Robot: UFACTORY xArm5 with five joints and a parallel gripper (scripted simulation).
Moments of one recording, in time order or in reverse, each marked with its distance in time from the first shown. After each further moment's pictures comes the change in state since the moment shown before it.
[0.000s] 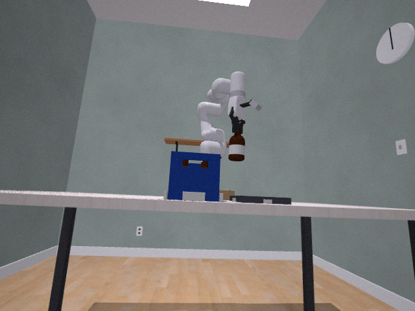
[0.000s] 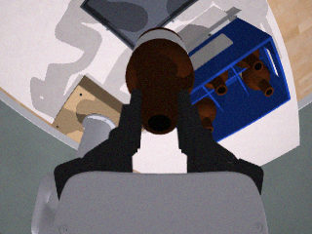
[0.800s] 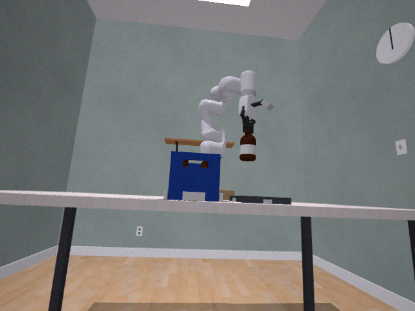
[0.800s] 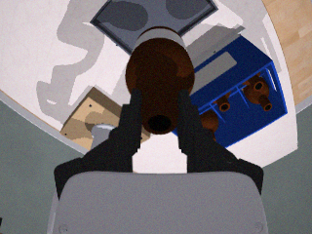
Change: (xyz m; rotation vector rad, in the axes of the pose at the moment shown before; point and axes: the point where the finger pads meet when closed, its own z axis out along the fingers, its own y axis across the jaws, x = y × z) arm 0.046 -0.021 0.001 0.000 -0.002 0.000
